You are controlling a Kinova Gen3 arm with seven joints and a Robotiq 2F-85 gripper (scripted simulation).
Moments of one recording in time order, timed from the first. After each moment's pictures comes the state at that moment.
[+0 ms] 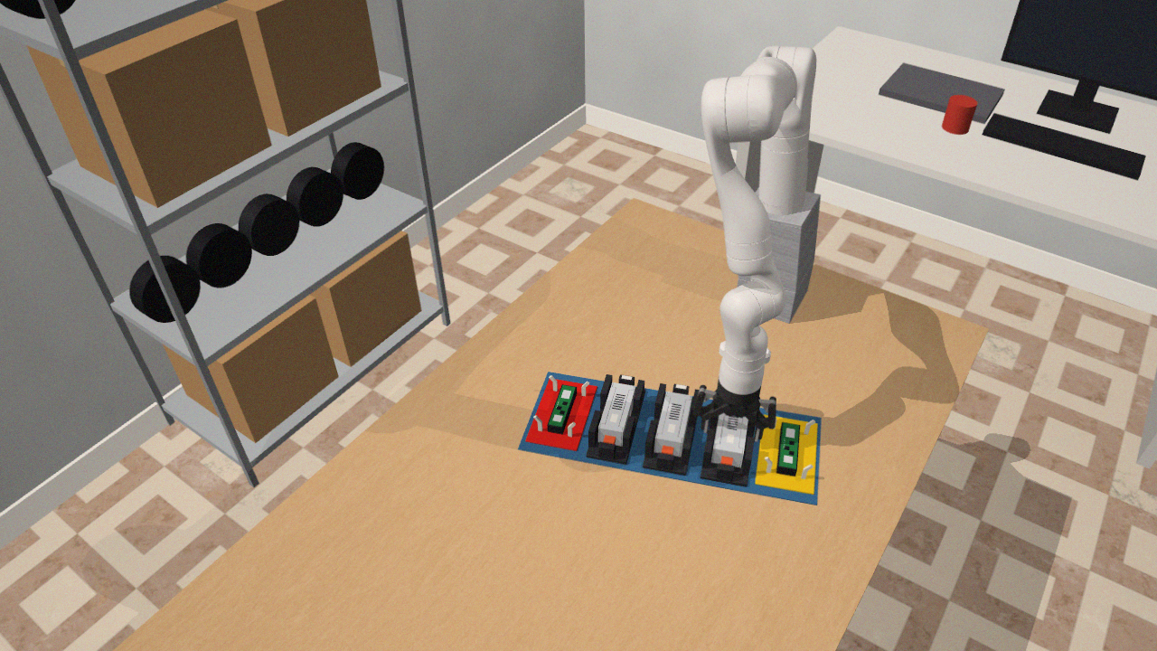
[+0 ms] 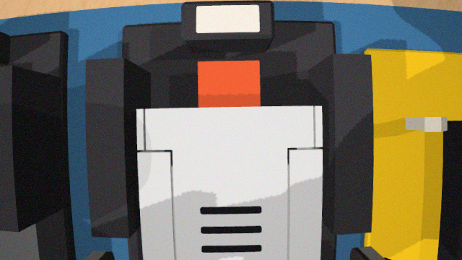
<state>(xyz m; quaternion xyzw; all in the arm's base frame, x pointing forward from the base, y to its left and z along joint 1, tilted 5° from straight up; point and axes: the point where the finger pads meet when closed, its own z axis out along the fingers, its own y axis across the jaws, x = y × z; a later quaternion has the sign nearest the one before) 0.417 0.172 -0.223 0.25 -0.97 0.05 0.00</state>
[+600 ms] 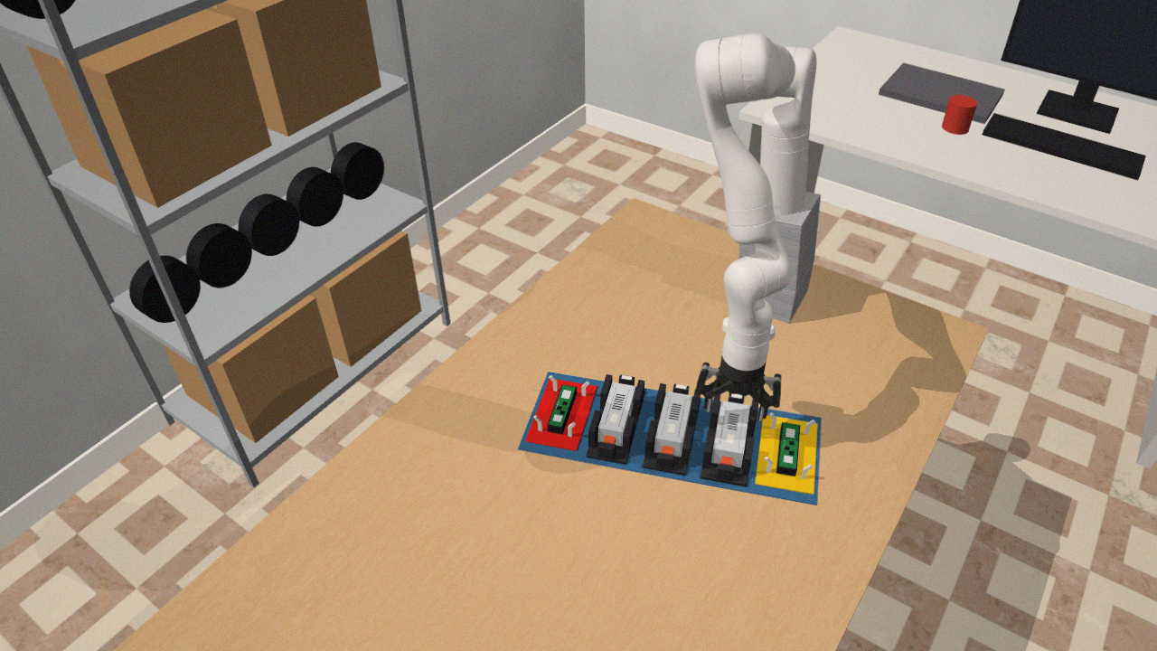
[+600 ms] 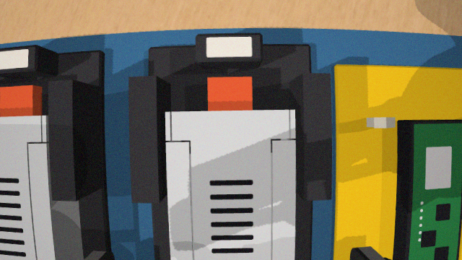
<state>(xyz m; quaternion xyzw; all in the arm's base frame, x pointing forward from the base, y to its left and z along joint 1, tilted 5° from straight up) 0.416 0.177 -0.166 0.25 -0.97 0.05 0.00</state>
